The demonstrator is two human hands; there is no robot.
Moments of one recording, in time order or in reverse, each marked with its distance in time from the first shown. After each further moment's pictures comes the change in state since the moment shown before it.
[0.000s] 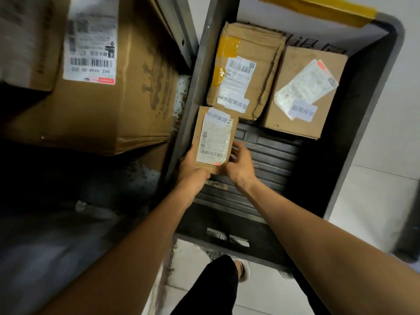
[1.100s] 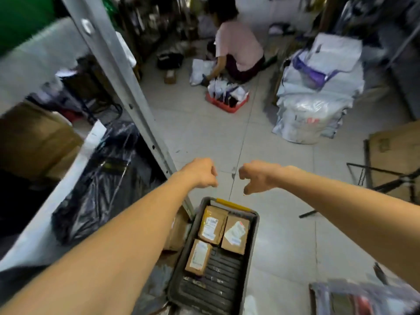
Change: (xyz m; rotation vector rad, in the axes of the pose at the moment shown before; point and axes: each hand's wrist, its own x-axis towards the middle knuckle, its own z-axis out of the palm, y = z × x) left_hand -0.522 0.448 -0.115 0.902 0.077 0.626; right_hand -0.498 -0.515 -0.297 -1.561 -0.083 -0.627
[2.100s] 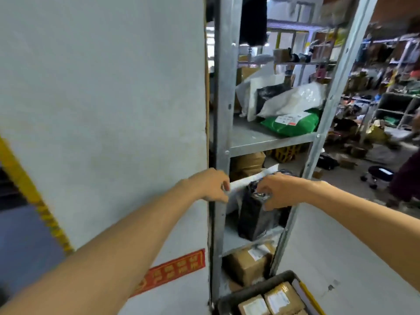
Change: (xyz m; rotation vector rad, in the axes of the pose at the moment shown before) left_hand -0.519 -0.022 0.014 0.010 0.588 -0.400; right_hand -0.312 -0.273 -0.052 -0.555 0.307 -0.736
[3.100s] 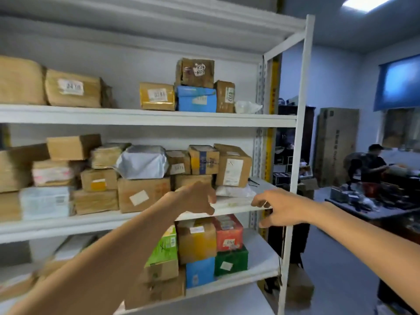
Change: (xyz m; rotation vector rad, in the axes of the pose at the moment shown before) left_hand -0.660 0.039 -0.077 0.076 0.404 -1.744; right_hand -0.163 -0.564 -0.148 -0.077 0.165 -1.678
